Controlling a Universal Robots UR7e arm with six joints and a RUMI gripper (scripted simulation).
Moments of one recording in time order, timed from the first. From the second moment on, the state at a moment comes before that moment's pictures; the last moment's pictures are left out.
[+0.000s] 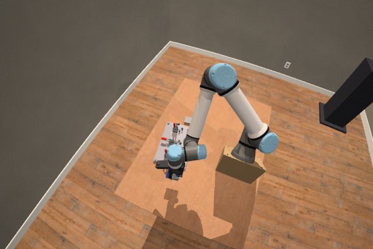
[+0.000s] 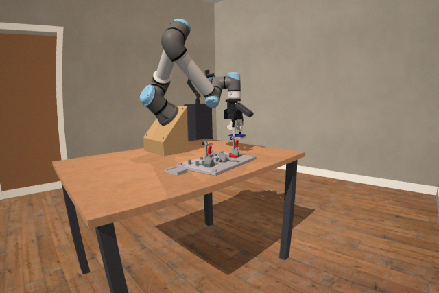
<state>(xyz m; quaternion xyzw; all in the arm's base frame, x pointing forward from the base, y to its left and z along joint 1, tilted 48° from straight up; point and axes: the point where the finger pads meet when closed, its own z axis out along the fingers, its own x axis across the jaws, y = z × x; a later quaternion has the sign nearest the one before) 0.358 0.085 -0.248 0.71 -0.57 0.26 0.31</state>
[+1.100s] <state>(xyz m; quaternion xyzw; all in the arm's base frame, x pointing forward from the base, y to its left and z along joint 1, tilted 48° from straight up) 0.378 0.022 -0.186 0.71 -0.57 0.27 0.31</state>
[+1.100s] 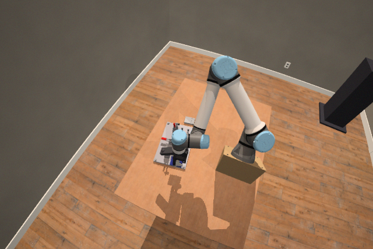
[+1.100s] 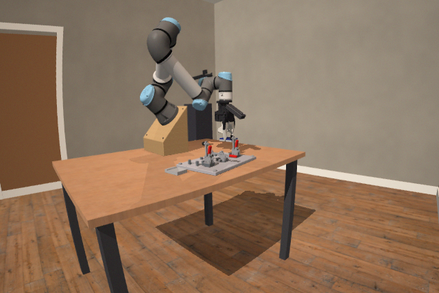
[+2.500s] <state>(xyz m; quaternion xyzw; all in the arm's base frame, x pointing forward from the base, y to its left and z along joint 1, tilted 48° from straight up) 0.391 -0.017 -0.147 0.71 -0.57 0.26 0.31</state>
